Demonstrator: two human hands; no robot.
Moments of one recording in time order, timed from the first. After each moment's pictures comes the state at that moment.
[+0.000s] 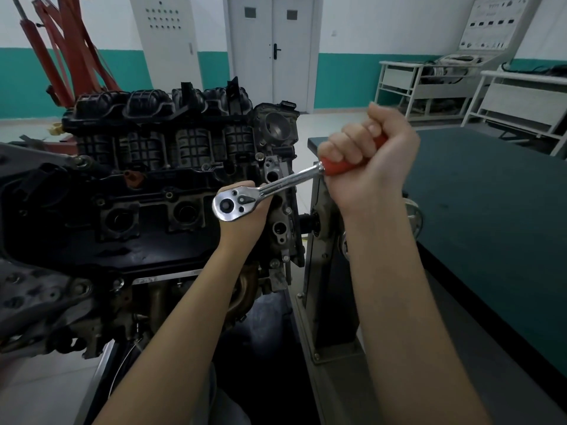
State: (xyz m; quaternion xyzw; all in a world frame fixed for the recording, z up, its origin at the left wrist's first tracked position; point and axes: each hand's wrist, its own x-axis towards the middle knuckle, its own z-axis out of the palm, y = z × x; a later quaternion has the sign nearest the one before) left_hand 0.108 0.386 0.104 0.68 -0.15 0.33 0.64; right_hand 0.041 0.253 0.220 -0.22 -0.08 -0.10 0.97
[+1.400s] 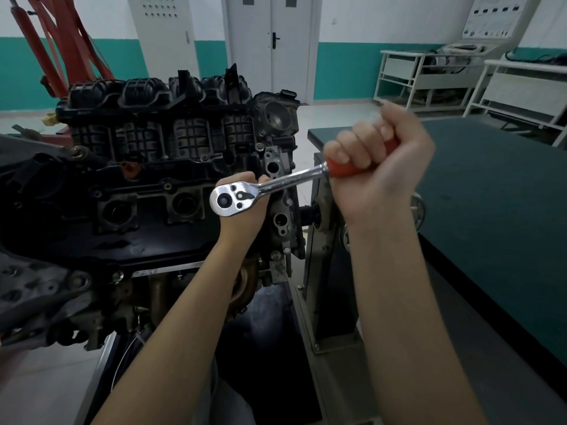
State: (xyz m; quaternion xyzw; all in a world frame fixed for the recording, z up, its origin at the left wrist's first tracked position) left_hand 0.107 0.386 0.104 0.68 -0.16 0.33 0.64; right_hand 0.030 0.253 0.208 -0.21 -0.10 -0.12 0.97
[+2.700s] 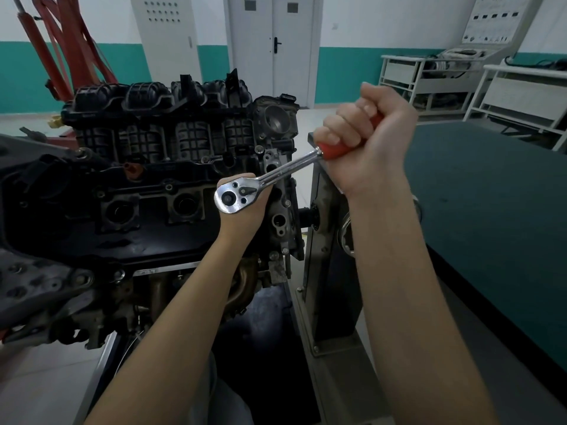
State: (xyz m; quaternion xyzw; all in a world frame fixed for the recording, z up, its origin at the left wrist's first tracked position) left_hand 0.106 0.385 0.103 0.68 -0.12 0.32 0.65; right_hand 0.046 0.248 0.227 -0.25 -0.10 -0.06 0.96
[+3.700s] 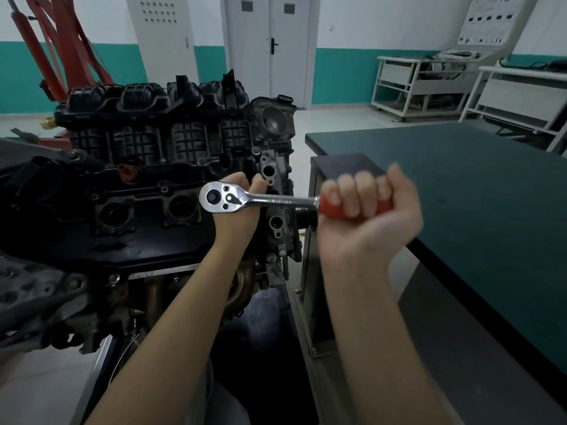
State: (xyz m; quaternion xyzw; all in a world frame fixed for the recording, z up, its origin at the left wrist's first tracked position) left_hand 0.098 0.382 0.110 0.64 -0.13 0.32 0.68; right_hand 0.002 0.266 0.175 -0.11 -0.09 -0.18 0.97
